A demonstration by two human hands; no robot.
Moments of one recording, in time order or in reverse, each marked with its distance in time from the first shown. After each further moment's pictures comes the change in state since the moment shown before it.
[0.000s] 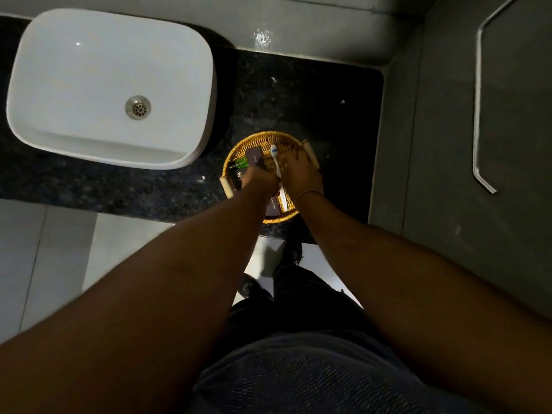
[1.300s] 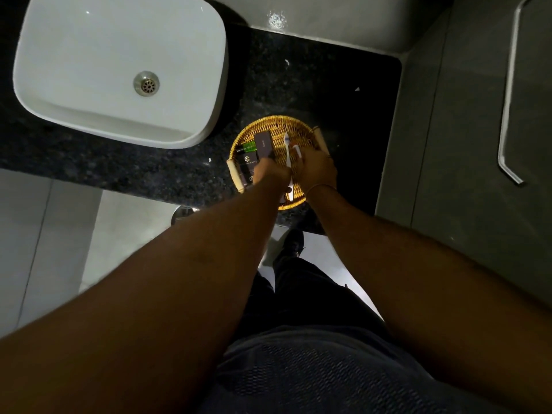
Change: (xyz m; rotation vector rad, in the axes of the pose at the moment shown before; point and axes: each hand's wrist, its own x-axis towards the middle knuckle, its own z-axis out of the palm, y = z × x) left_hand -0.013 -0.015 0.016 -0.001 0.044 0.026; right_hand -0.008 0.012 0.005 0.122 -0.009 0.175
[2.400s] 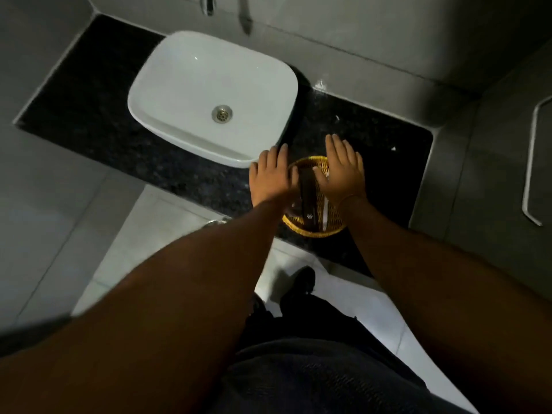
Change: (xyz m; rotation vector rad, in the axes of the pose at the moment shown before) left_hand -0.048 -0.007 -0.122 0.621 0.608 0.602; right_hand -0.025 -0.060 -0.061 -0.180 0.230 -0.493
